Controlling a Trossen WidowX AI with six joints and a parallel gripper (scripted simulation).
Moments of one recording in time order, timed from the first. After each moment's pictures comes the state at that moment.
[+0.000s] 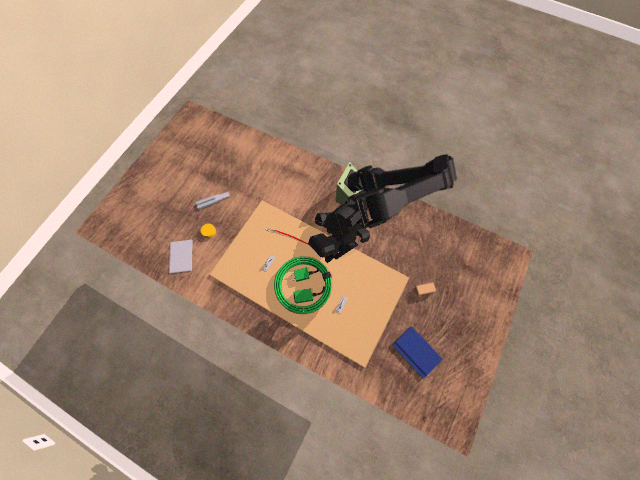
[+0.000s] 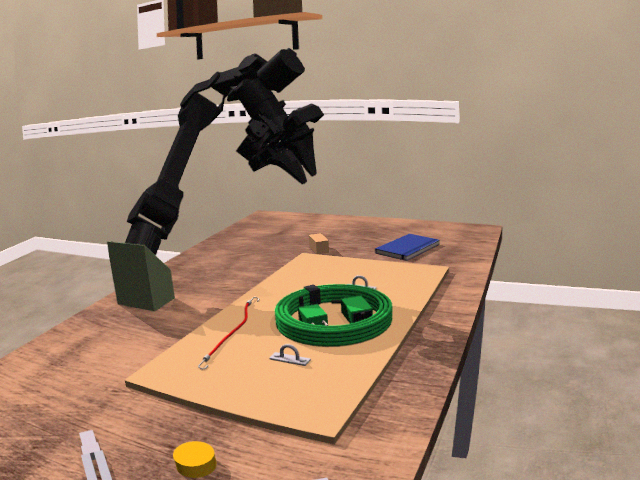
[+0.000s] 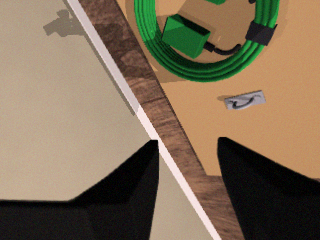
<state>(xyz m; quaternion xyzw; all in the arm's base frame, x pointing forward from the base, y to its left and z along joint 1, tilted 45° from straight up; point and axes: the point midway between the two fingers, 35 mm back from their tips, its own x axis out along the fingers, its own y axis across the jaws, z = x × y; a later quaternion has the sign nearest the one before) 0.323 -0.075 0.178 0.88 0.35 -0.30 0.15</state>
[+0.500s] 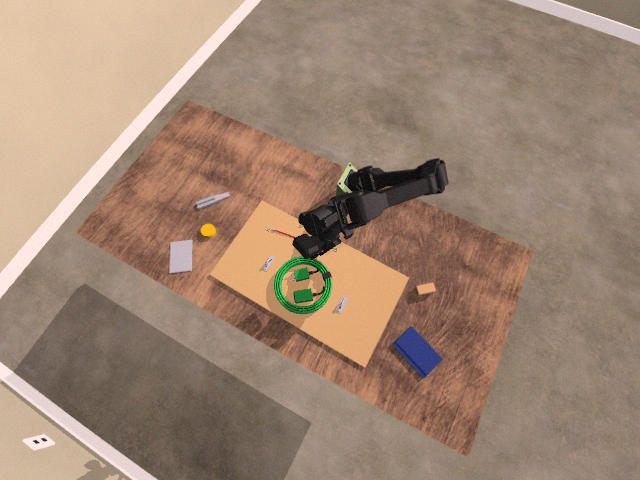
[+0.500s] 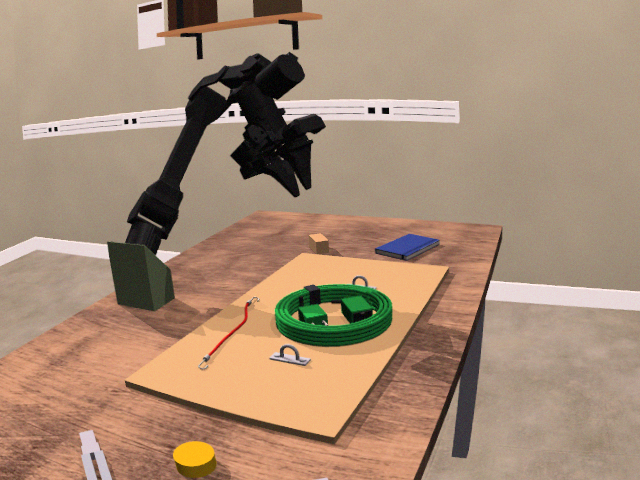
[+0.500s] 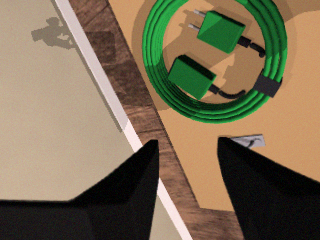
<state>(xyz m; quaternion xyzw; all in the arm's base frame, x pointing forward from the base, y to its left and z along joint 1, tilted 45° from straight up) 0.331 -0.098 0.138 0.85 0.38 -0.32 0.19</state>
